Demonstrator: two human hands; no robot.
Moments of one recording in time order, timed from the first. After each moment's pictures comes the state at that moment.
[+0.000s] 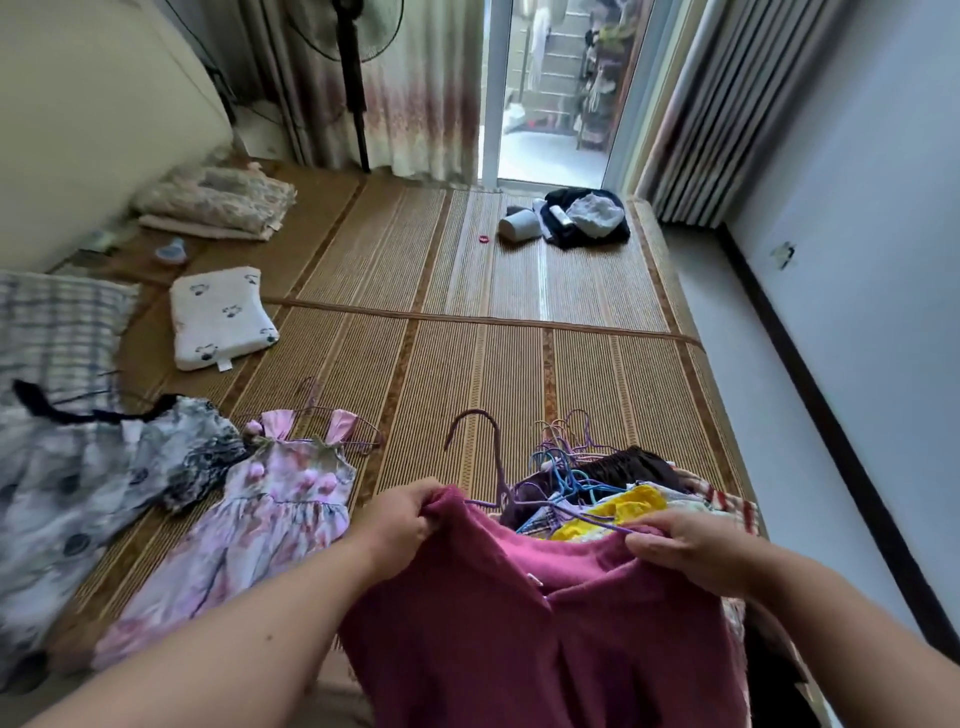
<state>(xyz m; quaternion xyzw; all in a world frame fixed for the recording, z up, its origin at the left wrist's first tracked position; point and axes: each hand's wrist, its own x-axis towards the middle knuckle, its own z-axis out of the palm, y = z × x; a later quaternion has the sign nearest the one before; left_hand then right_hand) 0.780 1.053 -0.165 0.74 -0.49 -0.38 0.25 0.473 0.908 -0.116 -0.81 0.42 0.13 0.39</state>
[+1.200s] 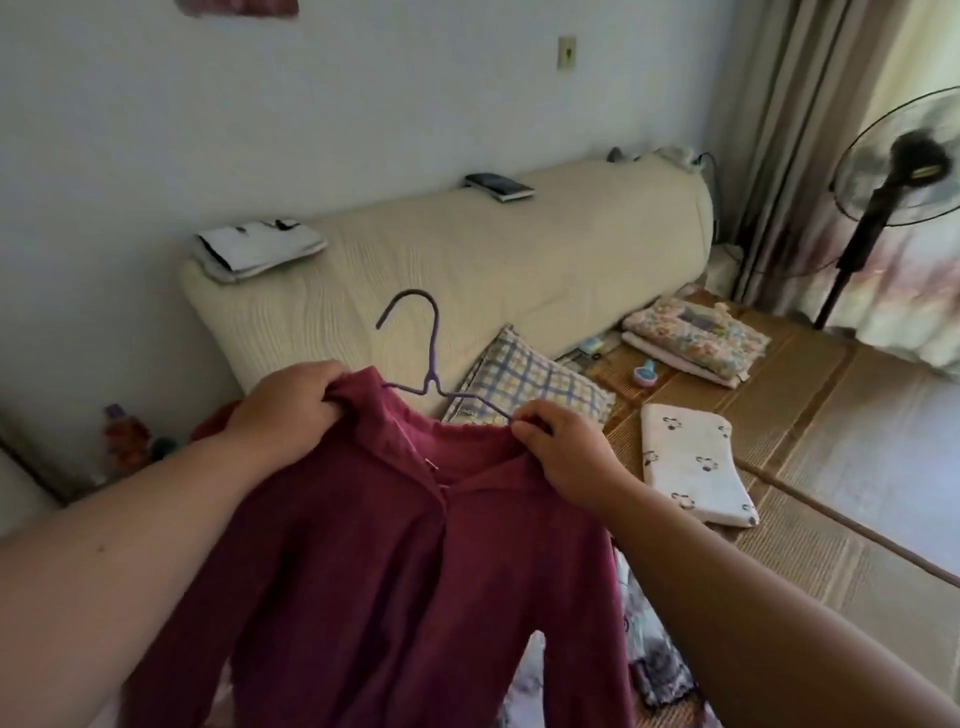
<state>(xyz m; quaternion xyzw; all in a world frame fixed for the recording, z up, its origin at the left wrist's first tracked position) 1.422 1.518 0.048 0.95 -0.22 0.08 0.20 1.319 1.247 -0.006 -0.88 0.04 -0.12 0.45</state>
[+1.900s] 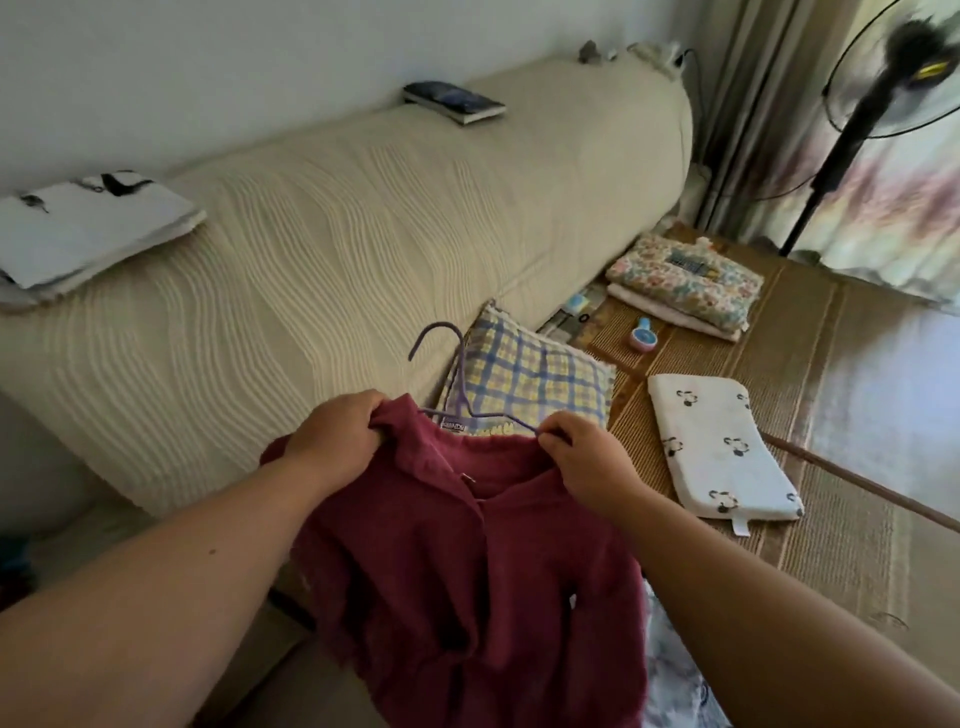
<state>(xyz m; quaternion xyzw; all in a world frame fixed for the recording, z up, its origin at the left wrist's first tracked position) 1.712 1.445 -0.079 0.94 -0.26 -0.06 0.20 1.571 1.214 -0.113 -0.89 0.21 -0.06 0.40</state>
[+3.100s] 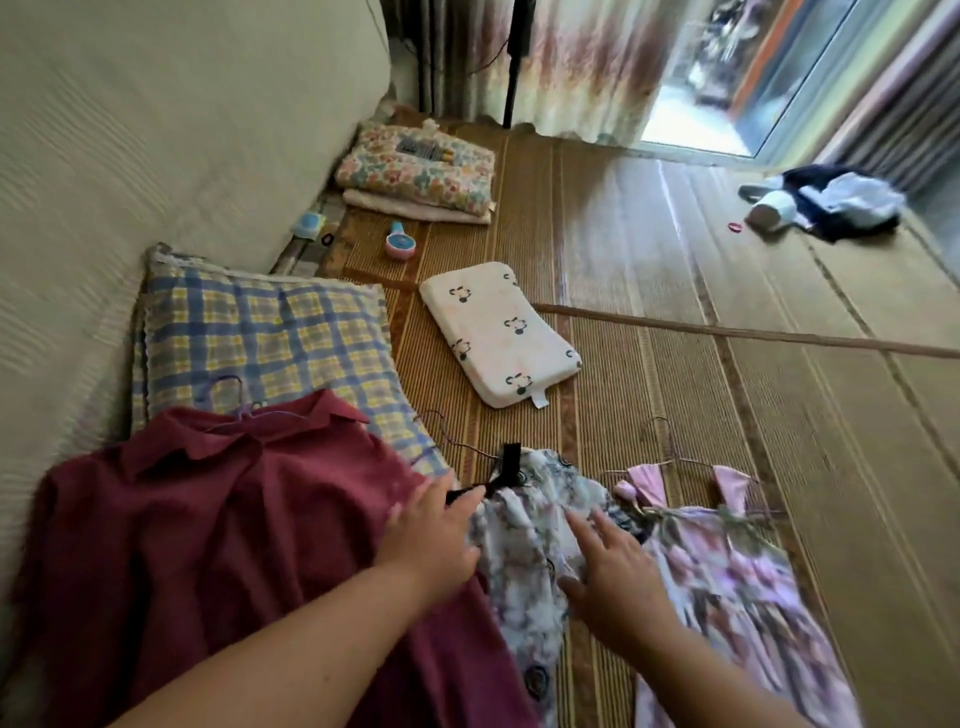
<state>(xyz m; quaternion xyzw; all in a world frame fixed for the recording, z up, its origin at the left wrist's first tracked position) 1.540 1.224 -0.295 0.78 -0.57 -0.25 0.02 1.328 1.156 -0.302 -0.82 0.52 0.11 0.21</state>
